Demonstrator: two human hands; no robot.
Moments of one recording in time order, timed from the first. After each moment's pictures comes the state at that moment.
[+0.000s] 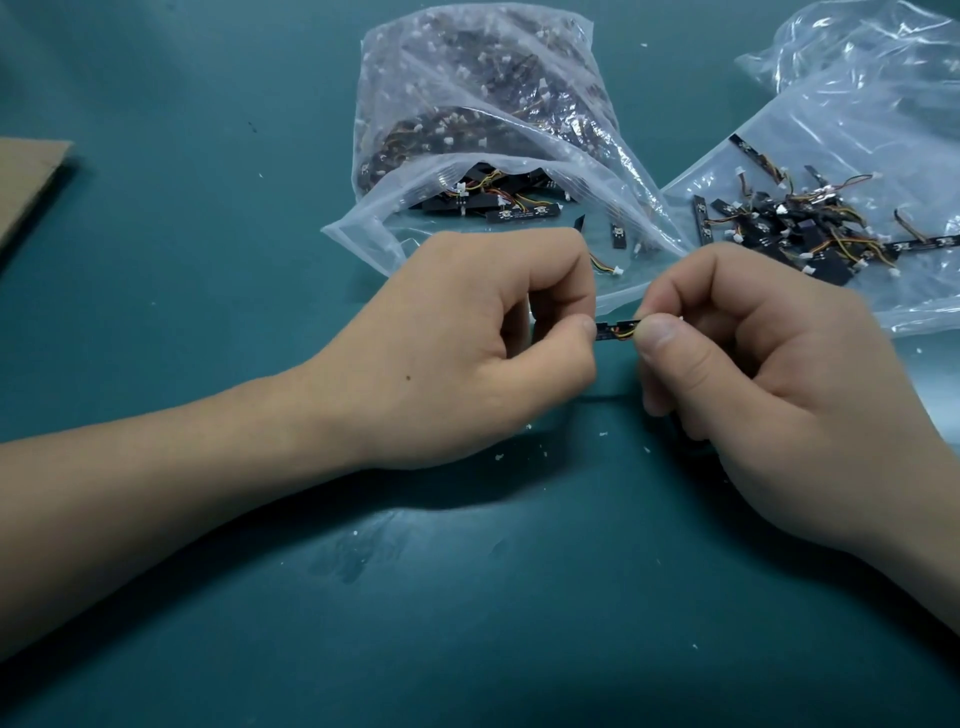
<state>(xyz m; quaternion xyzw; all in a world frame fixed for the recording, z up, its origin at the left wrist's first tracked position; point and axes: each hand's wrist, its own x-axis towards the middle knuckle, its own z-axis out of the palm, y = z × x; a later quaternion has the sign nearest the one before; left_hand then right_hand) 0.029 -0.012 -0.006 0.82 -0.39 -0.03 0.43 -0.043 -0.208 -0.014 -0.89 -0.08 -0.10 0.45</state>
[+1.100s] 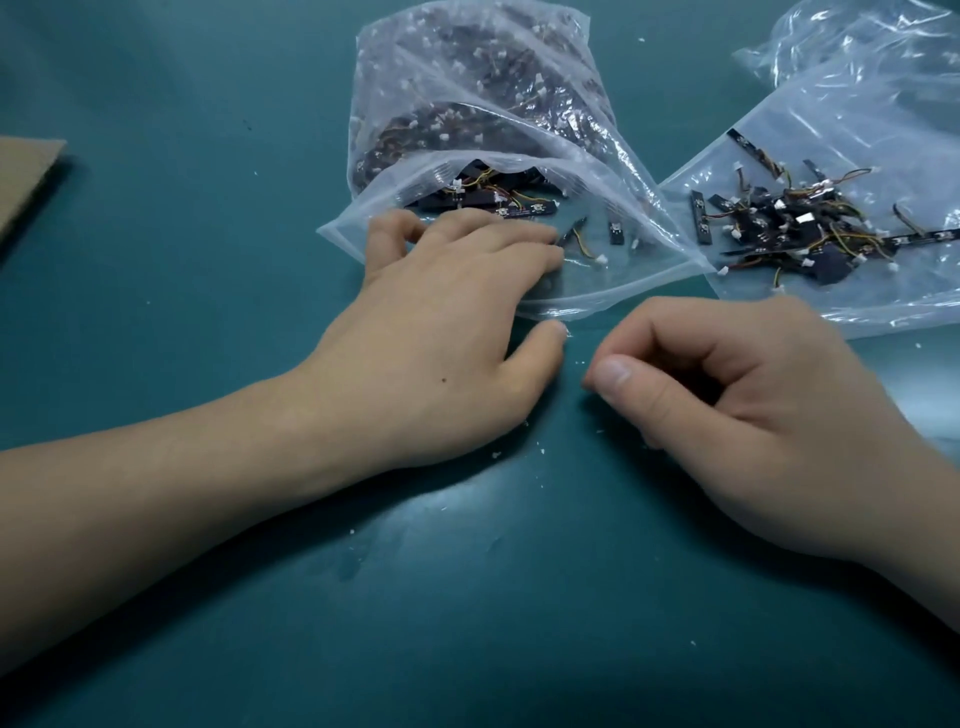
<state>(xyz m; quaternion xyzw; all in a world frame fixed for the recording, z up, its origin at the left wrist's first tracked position) 0.035 -0.014 -0.021 0.93 -0.32 0.05 0.19 -0.043 -0.210 -0.016 -0.92 -0.13 -0.06 0.37</state>
